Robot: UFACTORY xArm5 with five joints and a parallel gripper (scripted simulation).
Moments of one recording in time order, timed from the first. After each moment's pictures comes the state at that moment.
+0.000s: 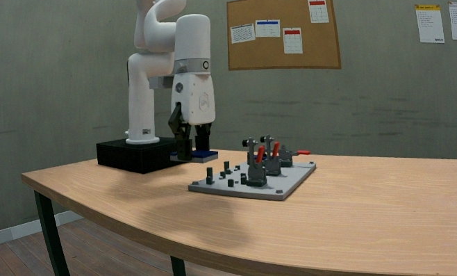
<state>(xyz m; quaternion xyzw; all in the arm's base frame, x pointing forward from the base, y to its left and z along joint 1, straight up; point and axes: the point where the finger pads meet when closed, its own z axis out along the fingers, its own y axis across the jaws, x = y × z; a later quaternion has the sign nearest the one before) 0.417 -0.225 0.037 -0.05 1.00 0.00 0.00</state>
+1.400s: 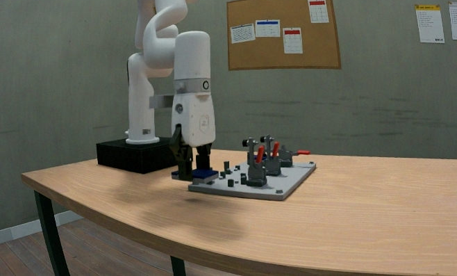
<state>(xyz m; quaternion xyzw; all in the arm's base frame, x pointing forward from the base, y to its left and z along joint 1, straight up) 0.416 -0.225 -0.005 -0.05 1.00 0.00 0.00</state>
